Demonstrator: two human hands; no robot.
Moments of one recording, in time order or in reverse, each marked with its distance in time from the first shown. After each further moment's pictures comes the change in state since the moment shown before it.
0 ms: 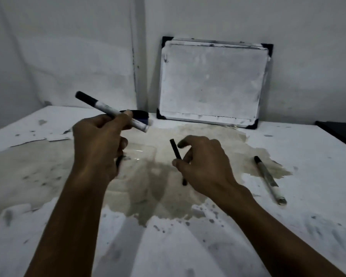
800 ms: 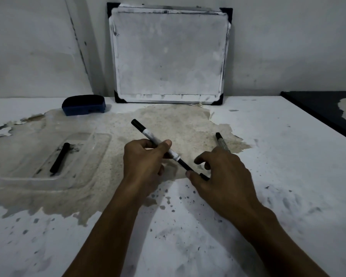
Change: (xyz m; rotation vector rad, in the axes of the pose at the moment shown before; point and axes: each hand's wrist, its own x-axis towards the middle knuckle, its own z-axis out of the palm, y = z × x) left_hand -0.067 -0.104 0.117 0.288 -0.276 -0.159; right_hand -0.071 0.099 -0.040 -0.229 0.114 0.165
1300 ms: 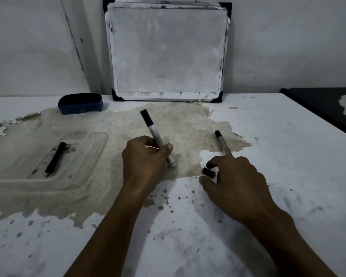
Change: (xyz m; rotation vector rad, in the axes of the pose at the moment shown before) left_hand -0.005 0.001 0.002 0.170 0.003 0.111; right_hand -0.005 0.015 -0.008 -0.082 -0.083 0.127
